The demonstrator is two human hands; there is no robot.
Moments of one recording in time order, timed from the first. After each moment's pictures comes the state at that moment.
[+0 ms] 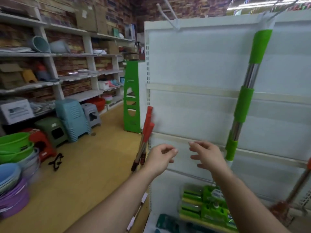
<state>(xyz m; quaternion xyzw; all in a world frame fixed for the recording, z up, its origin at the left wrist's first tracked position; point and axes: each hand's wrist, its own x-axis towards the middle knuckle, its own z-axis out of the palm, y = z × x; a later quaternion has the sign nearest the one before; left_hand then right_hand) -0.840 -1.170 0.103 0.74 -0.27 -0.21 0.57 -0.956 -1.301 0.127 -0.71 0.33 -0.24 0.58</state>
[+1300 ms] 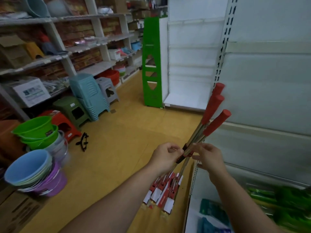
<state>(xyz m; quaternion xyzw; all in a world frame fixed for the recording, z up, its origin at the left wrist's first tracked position) -0.535 -1.062 0.003 0.82 -0.23 -0.27 0.46 -0.632 -1.195 -0.009 -0.62 0.41 -0.18 0.64</state>
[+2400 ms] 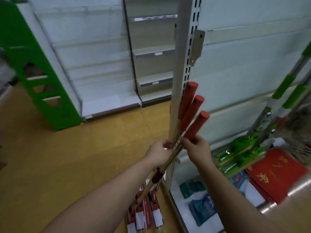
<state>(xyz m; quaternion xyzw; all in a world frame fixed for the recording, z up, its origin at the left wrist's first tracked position) -0.354 -1.208 -0.043 0.70 -0.51 -0.42 0.27 -0.504 -1.228 -0.033 -0.51 0.63 -0.38 0.45</state>
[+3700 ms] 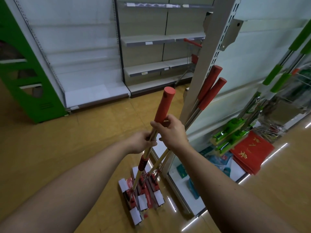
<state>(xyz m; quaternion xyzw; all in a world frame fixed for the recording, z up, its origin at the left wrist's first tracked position) -0.167 -1.128 -0.042 0.59 -0.65 -0.46 0.14 -0.322 -1.119 0.006 -0.60 0.56 -0.38 0.43</state>
